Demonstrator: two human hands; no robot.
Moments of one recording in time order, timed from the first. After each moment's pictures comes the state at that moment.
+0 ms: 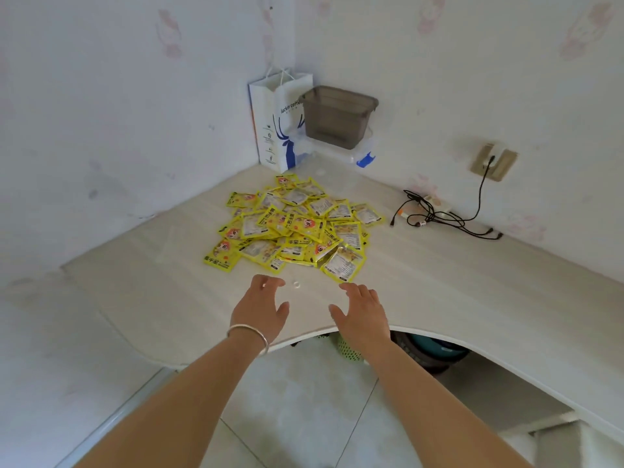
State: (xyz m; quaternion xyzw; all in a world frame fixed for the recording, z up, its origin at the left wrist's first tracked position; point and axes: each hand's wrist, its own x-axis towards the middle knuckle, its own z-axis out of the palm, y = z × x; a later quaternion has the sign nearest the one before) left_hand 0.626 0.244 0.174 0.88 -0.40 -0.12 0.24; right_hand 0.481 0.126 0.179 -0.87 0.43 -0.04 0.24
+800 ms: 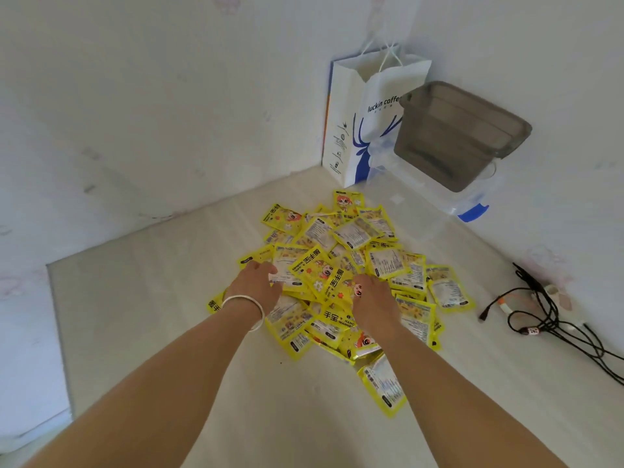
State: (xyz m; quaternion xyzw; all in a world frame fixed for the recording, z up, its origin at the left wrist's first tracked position) left_hand 0.845 0.101 0.133 0.94 -0.19 -0.20 0.20; right_hand 0.721 -0.075 0.130 -0.92 0.34 0.10 0.18
